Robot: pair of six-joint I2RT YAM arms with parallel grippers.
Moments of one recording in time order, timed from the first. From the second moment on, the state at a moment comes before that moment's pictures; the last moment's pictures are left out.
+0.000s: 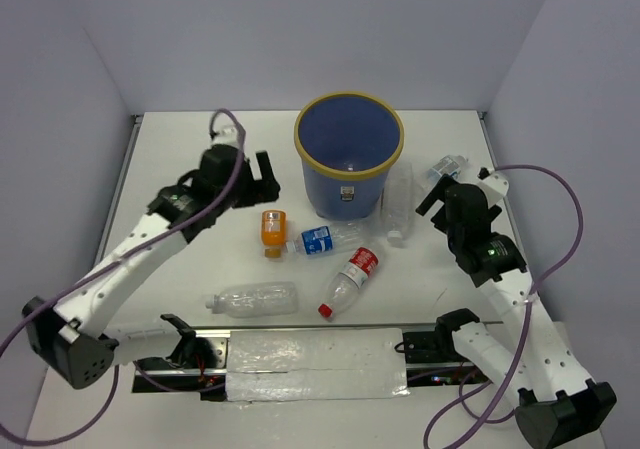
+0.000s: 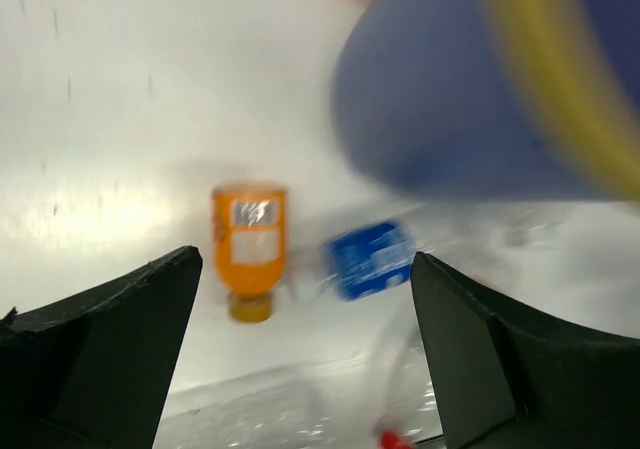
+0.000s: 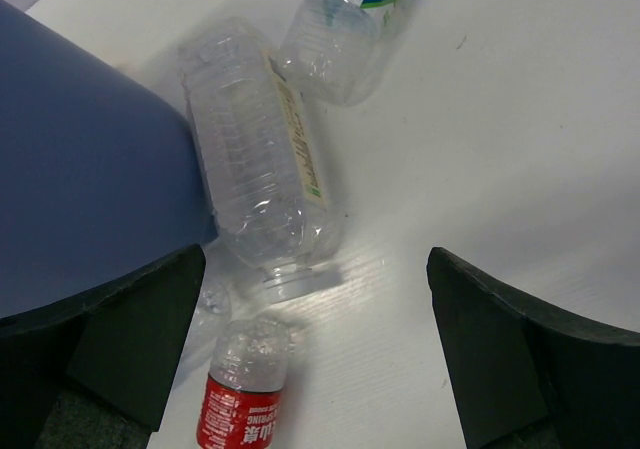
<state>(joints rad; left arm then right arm) -0.58 1.17 1.28 -0.63 -0.23 -0.58 0.28 0.75 0.81 -0.65 0.49 0.68</state>
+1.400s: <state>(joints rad) -0.58 1.34 1.52 -0.55 -0.24 -0.49 0.28 0.69 0.61 -0.64 0.28 0.74</state>
